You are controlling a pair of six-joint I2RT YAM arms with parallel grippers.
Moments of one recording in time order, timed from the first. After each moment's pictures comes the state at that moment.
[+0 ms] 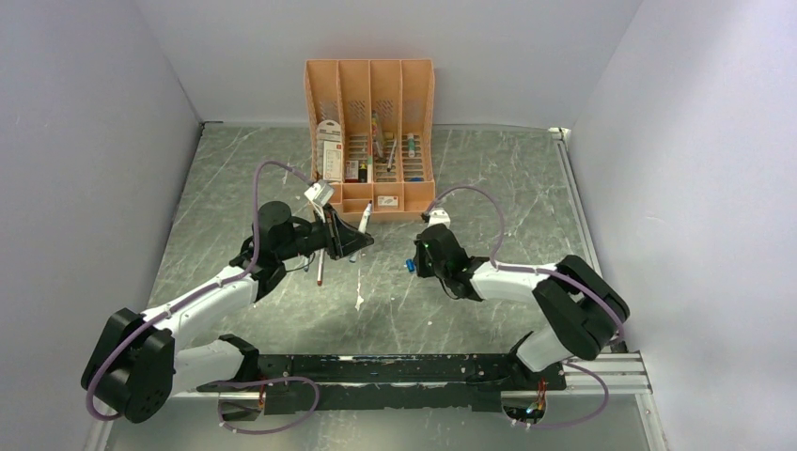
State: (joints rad) left arm -0.51 1.14 0.54 0.47 0.64 -0.51; right arm 0.73 1.51 0.57 0.23 0.19 0.45
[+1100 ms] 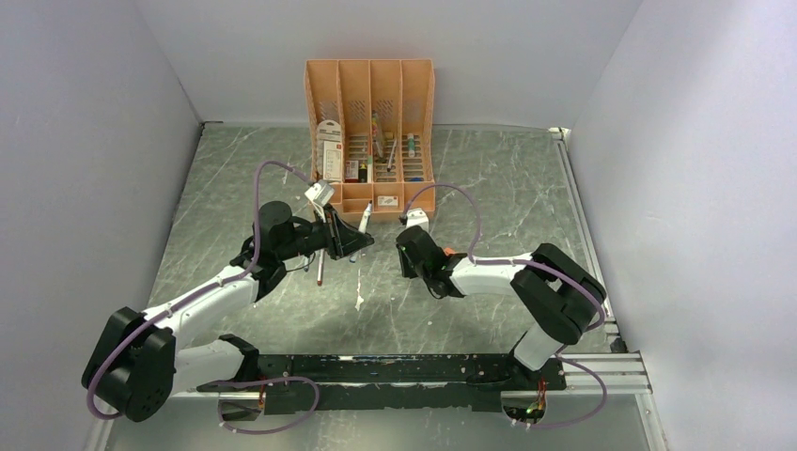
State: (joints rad) left arm -0.51 1.14 0.54 0.47 0.64 -0.50; right arm 0.85 1.62 0.68 0.19 0.32 0.39
